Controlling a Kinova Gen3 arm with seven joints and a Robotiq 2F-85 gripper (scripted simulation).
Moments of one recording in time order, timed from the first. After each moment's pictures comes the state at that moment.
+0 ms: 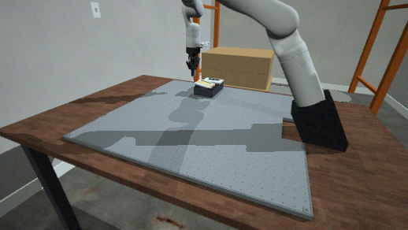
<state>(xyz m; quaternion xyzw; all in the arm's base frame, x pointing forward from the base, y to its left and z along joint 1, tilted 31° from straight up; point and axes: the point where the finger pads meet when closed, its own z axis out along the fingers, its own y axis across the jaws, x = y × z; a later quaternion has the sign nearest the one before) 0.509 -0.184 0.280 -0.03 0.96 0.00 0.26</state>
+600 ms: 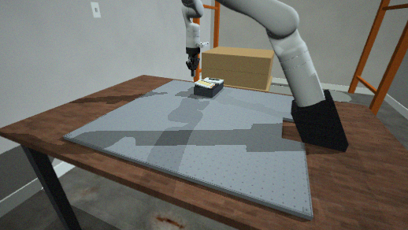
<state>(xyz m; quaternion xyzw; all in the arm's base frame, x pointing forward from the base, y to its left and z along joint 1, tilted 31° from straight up) 0.510 -0.184 0.279 -0.03 0.96 0.00 0.27</state>
